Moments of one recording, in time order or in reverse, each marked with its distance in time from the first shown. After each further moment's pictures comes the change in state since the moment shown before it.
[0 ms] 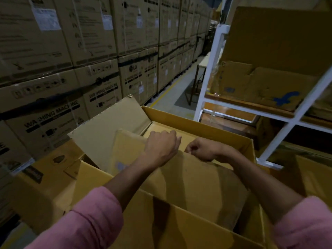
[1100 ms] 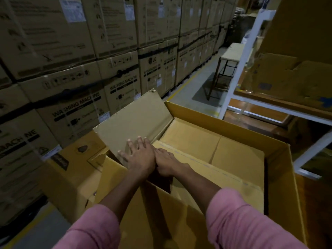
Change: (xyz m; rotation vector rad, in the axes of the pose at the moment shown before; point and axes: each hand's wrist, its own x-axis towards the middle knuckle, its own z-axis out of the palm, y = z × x) left_hand -0.040 -0.121 0.081 -0.091 -0.256 -0.526; right_hand 0.133 -0.093 0.160 -0.297 0.010 -0.313
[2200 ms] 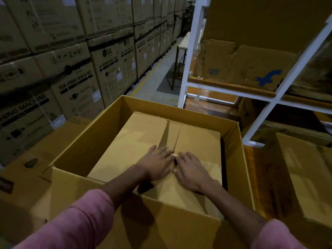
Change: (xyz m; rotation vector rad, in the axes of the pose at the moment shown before) left_hand -0.012 0.120 0.045 0.375 -0.174 0.995; right_hand -0.173 0.123 0.014 -0.113 0.175 0.406
